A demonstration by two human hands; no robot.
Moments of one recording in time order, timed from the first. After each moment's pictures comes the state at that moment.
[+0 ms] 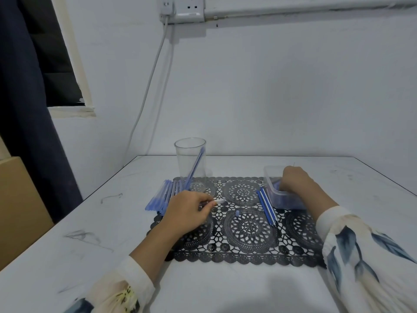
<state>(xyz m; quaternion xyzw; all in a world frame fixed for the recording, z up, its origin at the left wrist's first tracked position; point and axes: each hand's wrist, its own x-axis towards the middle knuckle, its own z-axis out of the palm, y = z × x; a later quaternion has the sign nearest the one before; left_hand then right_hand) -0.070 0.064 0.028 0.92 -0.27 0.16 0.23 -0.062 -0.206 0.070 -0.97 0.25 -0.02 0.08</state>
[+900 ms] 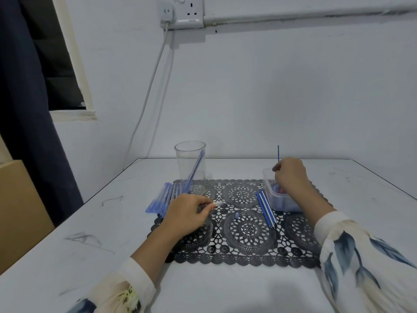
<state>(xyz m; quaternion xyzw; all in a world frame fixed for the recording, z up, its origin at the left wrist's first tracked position) -0.071 0.064 0.027 0.92 -0.27 0.14 0.25 -0.054 -0.206 0.066 -0.92 0.20 -0.25 0.22</state>
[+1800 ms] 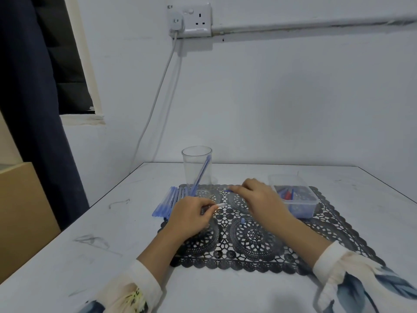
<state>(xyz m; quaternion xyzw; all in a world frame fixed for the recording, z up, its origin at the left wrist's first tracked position) -0.067 0.071 0.027 0.91 -0.26 0.16 0.27 -0.089 -0.132 0.034 -0.90 -0.19 -0.38 0.02</state>
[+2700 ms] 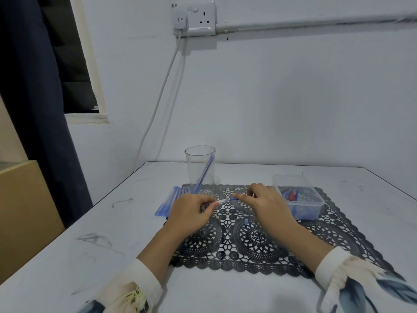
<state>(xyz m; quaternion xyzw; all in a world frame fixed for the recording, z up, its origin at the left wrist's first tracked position) -0.066 0.076 0.032 0.91 -0.25 0.17 0.30 -0.087 -0.137 0.020 -0.89 -0.18 -0.41 -0.01</state>
